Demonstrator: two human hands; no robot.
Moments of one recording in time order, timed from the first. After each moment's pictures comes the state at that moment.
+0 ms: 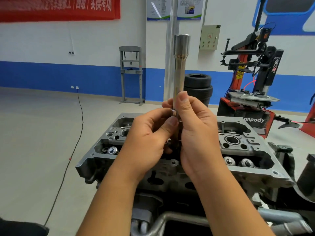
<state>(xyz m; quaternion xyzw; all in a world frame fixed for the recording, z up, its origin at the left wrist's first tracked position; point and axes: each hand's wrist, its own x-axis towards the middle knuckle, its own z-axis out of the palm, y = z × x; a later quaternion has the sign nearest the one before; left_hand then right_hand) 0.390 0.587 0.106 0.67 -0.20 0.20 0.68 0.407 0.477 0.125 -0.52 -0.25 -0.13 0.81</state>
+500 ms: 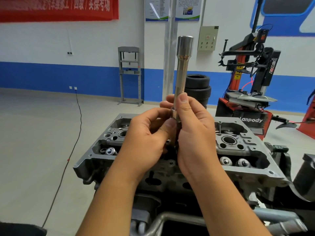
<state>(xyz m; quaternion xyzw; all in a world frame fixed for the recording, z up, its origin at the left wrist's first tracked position) 0.392 0.585 0.105 0.67 -0.20 0.21 0.68 0.406 0.478 0.124 -0.50 -0.24 -0.13 0.82</state>
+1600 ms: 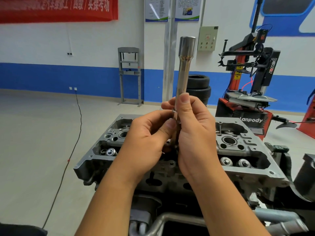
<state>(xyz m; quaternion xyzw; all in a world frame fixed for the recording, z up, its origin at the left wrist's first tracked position) 0.391 0.587 0.104 0.66 -0.23 0.18 0.69 0.405 0.478 0.125 -0.51 -0.25 -0.16 0.81</state>
